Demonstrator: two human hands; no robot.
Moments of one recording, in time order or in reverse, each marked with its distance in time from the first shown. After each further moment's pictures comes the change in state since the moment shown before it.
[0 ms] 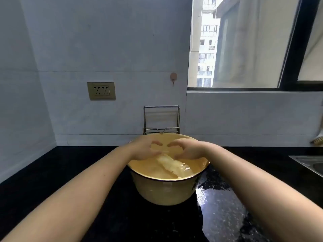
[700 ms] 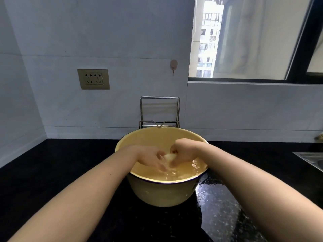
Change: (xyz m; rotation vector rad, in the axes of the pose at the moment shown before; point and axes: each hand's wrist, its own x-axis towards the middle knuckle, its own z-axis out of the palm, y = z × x) left_hand 0.028 0.002 0.032 0.002 -0.478 -0.106; right_hand 0.032 0.010 0.019 -0.255 -0.103 0.017
